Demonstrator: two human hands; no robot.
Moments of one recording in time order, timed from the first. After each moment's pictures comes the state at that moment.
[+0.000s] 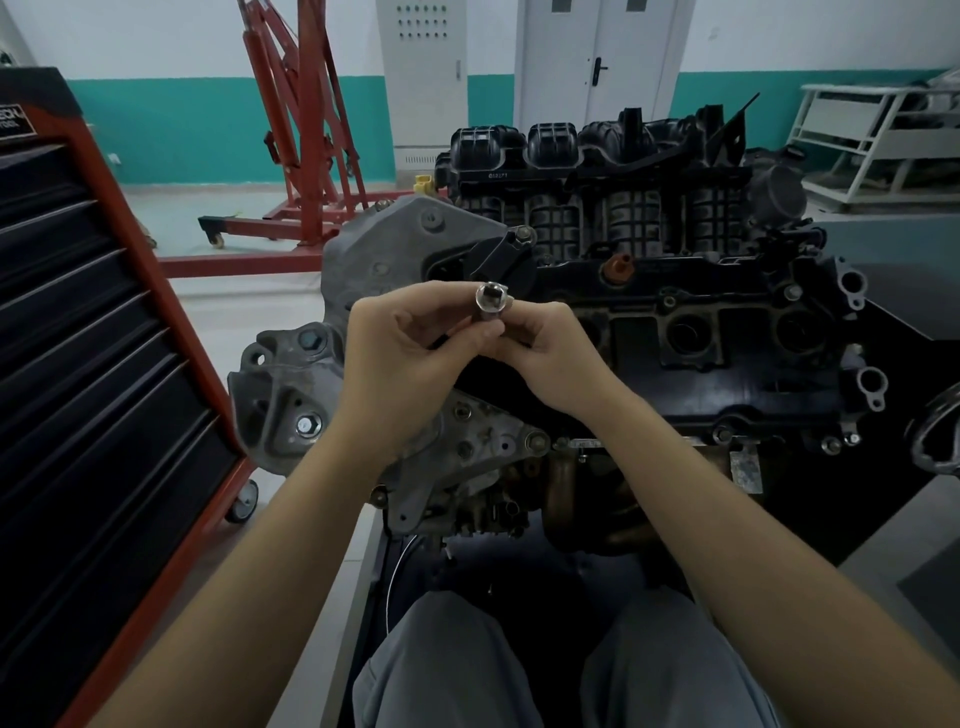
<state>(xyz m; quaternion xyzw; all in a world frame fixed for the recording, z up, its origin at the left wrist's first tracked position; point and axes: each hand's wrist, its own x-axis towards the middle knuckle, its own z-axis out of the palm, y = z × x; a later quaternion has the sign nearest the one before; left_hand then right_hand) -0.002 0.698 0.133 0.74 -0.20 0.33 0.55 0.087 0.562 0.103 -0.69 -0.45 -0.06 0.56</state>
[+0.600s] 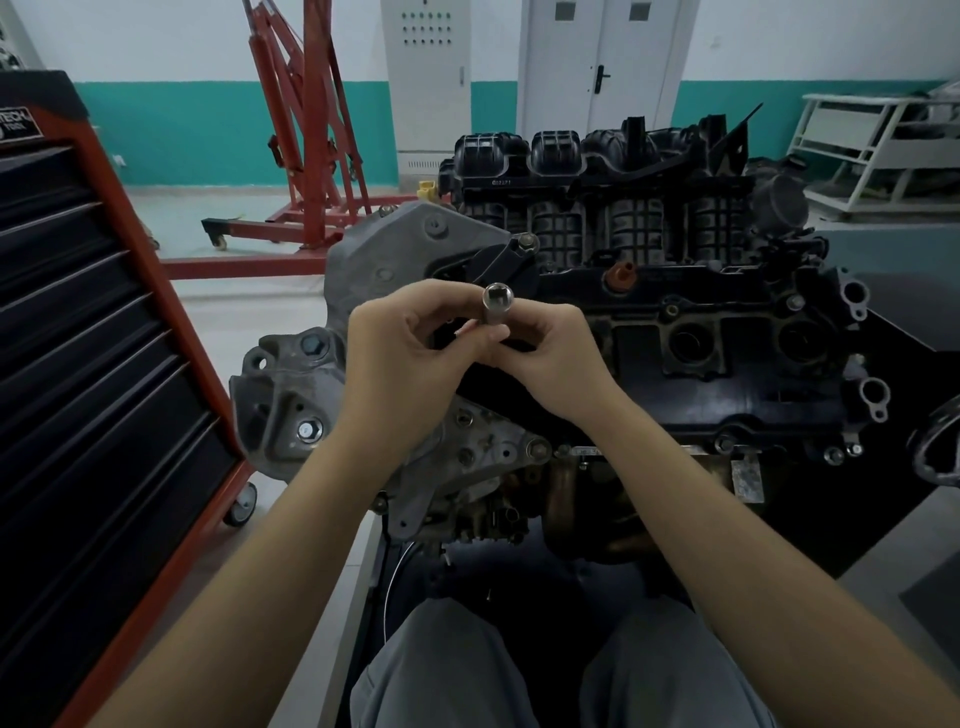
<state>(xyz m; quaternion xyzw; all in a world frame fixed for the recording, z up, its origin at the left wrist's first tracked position) 0.002 0.700 0.133 0.75 -0.19 0.36 0.52 0.086 0.563 0.104 -0.69 -0.41 -0.11 0.58</state>
